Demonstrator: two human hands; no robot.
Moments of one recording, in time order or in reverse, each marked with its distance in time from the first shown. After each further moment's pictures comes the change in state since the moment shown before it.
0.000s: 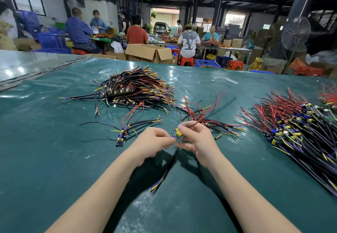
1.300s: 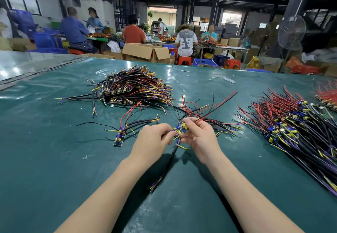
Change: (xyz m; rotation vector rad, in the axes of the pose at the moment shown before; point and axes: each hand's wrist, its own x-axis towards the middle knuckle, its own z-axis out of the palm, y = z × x) left_hand 0.002 -0.009 0.012 0.476 0.270 0.505; right_hand 0.002 -0.002 -0.003 0.166 0.072 -0.067
